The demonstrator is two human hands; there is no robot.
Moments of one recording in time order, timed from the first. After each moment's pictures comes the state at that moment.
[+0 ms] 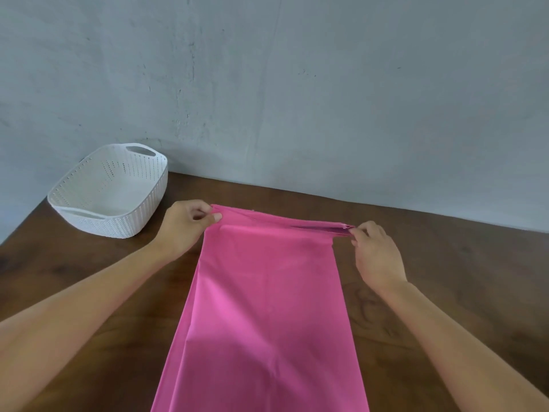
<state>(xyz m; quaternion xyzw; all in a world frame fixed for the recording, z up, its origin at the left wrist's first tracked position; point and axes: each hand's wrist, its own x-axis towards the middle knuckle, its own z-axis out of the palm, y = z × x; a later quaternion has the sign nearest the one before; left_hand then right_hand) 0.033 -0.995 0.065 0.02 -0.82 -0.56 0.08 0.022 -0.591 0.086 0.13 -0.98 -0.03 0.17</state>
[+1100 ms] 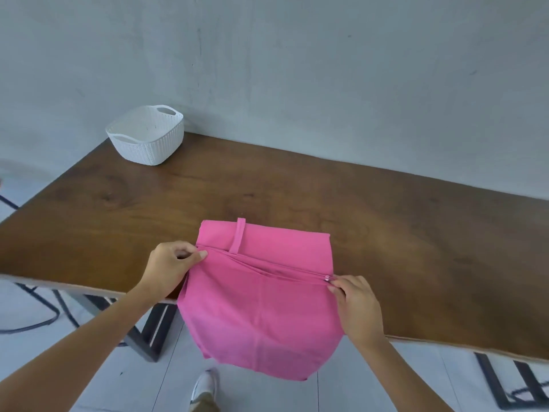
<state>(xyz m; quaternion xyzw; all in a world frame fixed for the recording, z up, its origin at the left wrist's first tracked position) 0.331 -0.876 0.023 0.15 -0.84 -0.52 0.07 0.293 -0.478 -0.010 0.15 -0.95 0.20 0.19</state>
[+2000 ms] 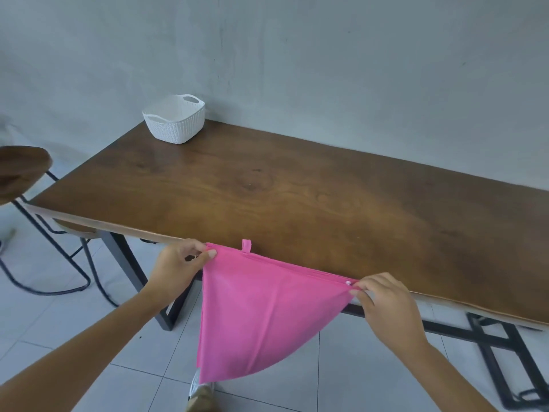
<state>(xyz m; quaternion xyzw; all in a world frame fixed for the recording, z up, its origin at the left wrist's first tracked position) 0.479 -0.794 0.050 0.15 -0.83 -0.54 0.10 0.407 -0.388 0.041 0.23 -0.94 0.17 0.17</state>
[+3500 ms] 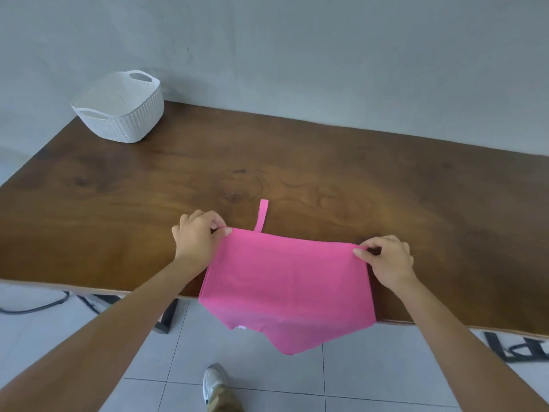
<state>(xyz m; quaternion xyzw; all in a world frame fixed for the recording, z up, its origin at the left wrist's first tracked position) 0.274 -0.812 0.009 0.17 -0.93 -0.30 0.09 0.228 -0.430 0.027 -0.07 -0.97 0.24 -0.07</state>
